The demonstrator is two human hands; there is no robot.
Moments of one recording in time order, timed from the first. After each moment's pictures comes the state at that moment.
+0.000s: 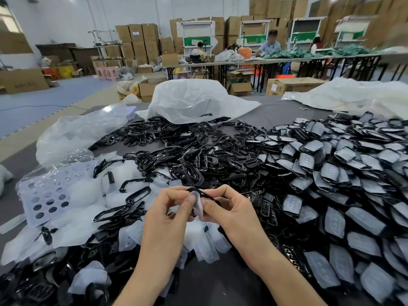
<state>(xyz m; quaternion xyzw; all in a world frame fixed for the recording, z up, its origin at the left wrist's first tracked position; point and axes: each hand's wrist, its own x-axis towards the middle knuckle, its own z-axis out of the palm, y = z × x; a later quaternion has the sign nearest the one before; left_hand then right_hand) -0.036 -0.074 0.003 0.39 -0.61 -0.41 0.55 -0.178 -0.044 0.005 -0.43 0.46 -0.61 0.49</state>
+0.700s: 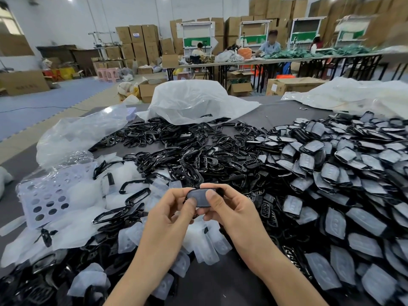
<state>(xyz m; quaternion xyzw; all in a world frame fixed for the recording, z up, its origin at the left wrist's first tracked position) -0.031 -0.073 0.011 0.35 -0.66 -0.45 0.49 -0.178 -0.042 0.009 -0.44 0.40 -0.64 0.49</state>
